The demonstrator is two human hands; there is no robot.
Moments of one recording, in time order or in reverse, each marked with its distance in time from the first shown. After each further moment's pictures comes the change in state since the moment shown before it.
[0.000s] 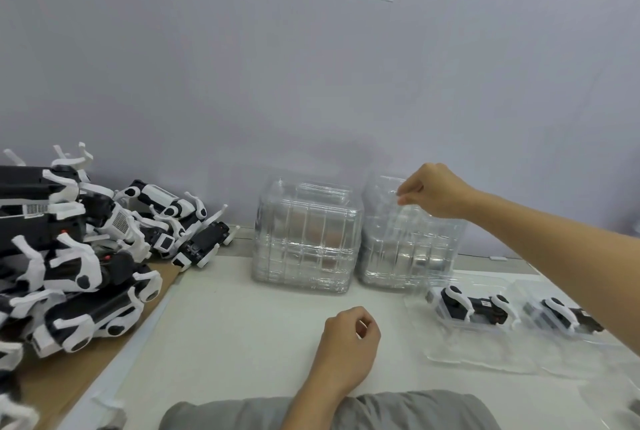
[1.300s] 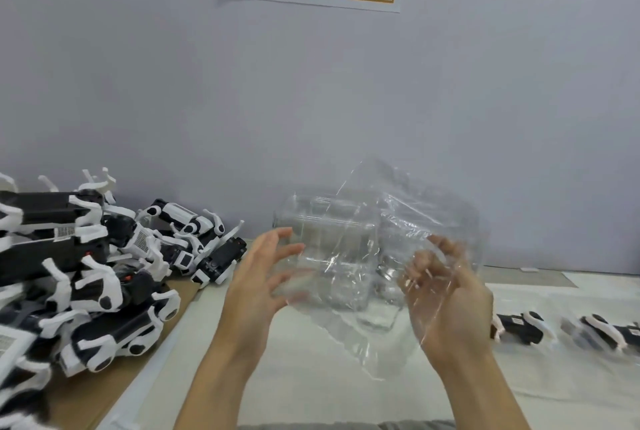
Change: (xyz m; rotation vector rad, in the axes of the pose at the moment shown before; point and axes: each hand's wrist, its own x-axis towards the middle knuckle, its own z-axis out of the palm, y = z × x) left_hand -0.016 0.050 -0.141 -0.724 0.235 0.107; right_hand -0.135 -0.099 0.073 1.970 0.427 0.274
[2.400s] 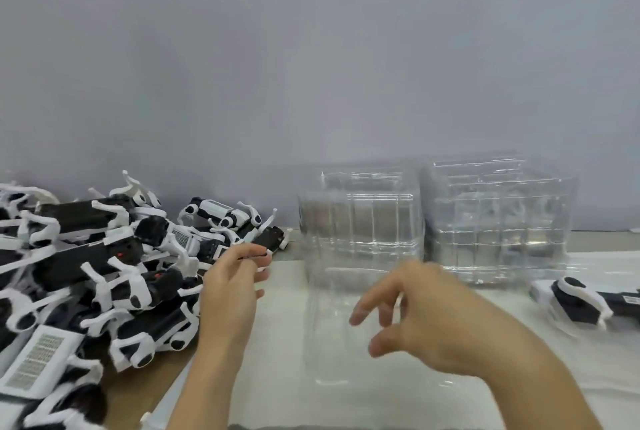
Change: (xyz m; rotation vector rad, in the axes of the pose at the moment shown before) left_hand 0.023 -0.018 -0.052 0.531 0.478 0.044; right_hand -0.006 0.014 0.018 -1.561 -0.703 0.234
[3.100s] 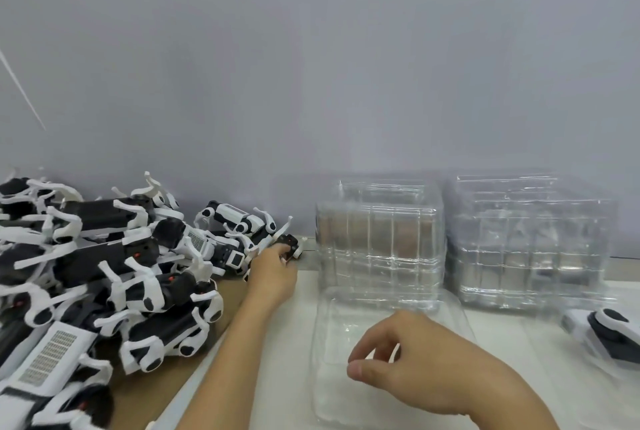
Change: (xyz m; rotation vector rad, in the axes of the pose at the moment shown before) left_hand 0.074 -0.036 0.038 0.674 -0.138 0.090; right_hand 0.020 0.015 0.033 0.054 -0.110 0.039
